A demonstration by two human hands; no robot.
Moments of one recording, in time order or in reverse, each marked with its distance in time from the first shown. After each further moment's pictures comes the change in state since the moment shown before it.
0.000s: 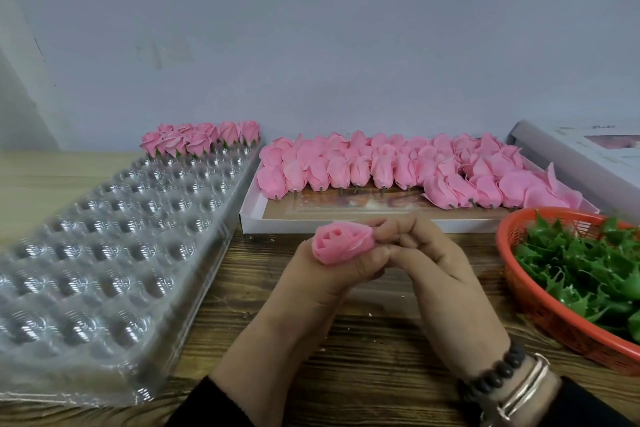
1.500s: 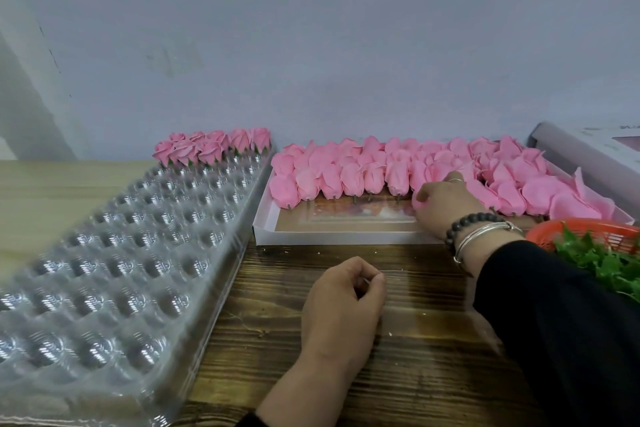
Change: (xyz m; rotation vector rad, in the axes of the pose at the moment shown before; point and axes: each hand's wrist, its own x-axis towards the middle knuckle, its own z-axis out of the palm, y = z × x) left_hand 0.000 -0.022 0.002 0.706 0.375 -0.038; right_hand 0.118 0.015 -0.038 -1.497 -0.042 0.532
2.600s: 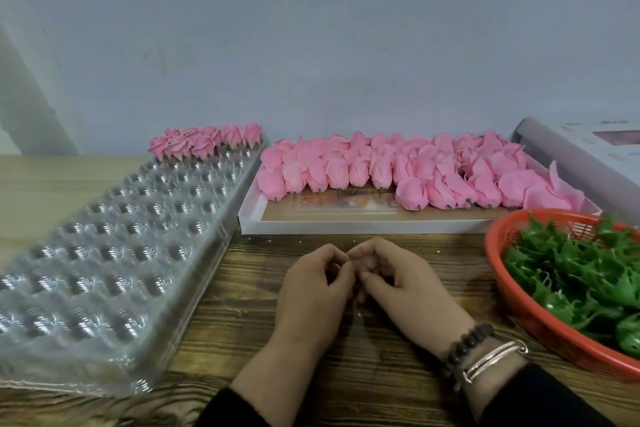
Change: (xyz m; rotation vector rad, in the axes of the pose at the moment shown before) left_hand -0.006 0.008 0.000 0.106 0.047 0.085; right_hand -0.099 0.011 0.049 0.927 -0.086 -0.478
